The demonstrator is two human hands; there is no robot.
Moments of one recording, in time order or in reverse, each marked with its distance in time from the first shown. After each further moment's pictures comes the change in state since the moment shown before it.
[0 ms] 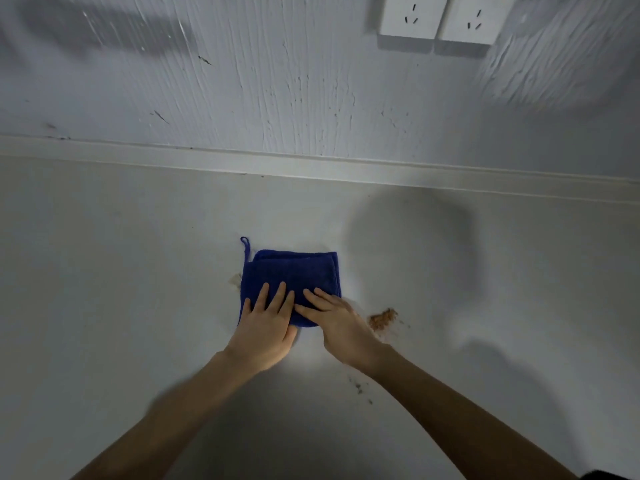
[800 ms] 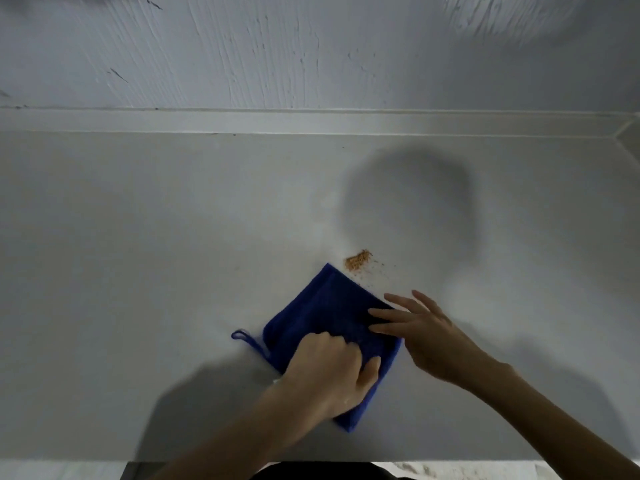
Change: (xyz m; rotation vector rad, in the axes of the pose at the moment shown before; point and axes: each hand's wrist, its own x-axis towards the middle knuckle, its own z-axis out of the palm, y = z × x) left_hand -0.088 0.139 -0.009 -0.001 -0.119 0.234; right_hand -0.165 0.035 -0.024 -0.186 -0.088 0.109
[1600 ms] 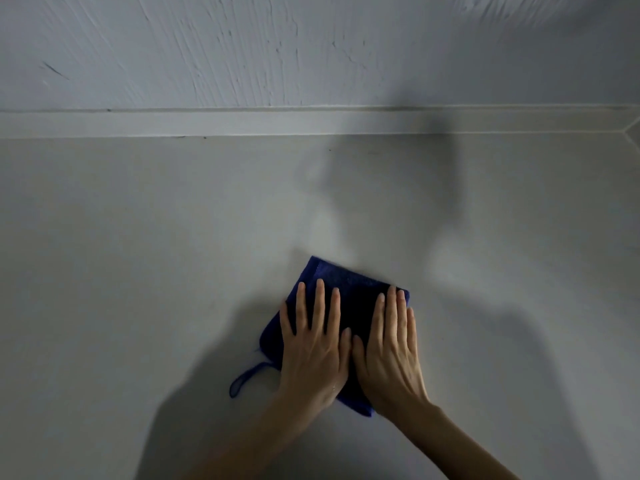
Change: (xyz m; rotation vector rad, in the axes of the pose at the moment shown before) left_hand 0.087 -0.036 0.051 -0.078 0.255 -0.283; right_hand 0.069 -0.018 0.059 -0.012 0.391 0.592
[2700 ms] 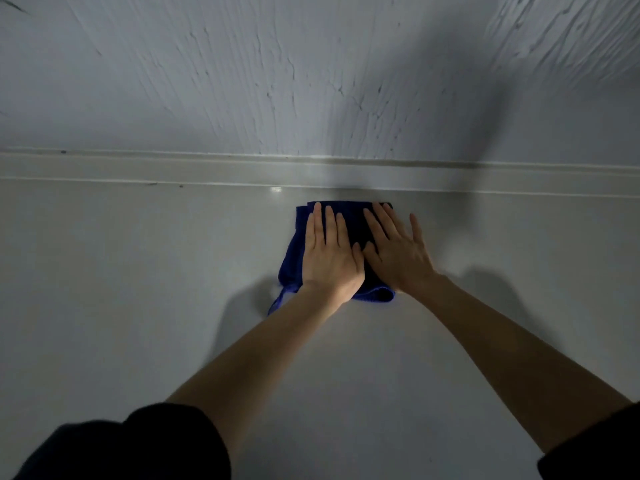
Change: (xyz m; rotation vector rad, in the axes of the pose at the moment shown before) left_hand 0.267 0.003 -0.035 0.031 0.120 -0.005; right_hand 0.299 0.035 -0.007 -0.144 -0.111 -0.316
